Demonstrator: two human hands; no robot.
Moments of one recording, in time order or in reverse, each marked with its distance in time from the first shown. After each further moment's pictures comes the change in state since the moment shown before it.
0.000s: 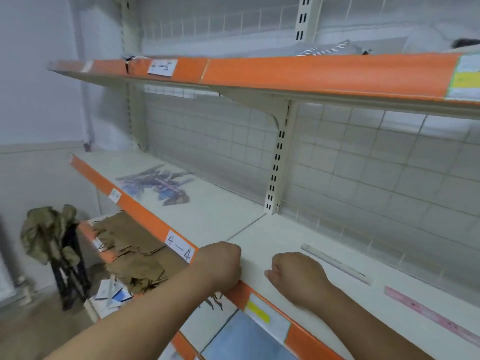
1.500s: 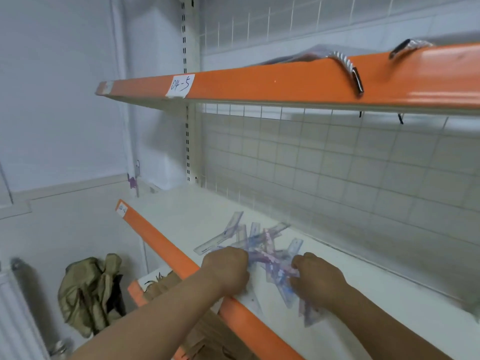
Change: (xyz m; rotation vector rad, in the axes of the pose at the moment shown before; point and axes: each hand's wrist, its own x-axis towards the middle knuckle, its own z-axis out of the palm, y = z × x) left_hand 0.218 -0.397 -0.016 -0.103 -0.080 -0.023; right_hand 0.397 -0.217 0.050 0.012 -0.040 0.093
